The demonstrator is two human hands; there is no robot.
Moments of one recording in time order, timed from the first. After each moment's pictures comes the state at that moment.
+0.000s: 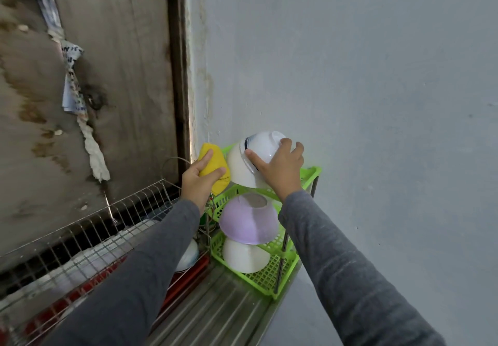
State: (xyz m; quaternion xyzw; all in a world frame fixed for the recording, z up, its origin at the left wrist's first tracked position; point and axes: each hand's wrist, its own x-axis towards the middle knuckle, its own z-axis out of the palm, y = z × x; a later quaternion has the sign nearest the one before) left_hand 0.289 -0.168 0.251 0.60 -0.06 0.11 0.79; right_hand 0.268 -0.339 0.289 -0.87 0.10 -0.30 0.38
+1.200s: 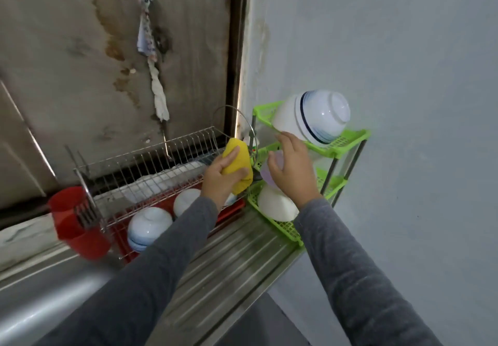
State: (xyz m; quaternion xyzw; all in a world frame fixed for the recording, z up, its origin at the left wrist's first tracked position) left_hand 0.178 -0.115 0.183 0.66 -0.03 0.10 0.74; right_hand 0.198 -0.287 0.211 -0.89 -0.16 -0.33 0.27
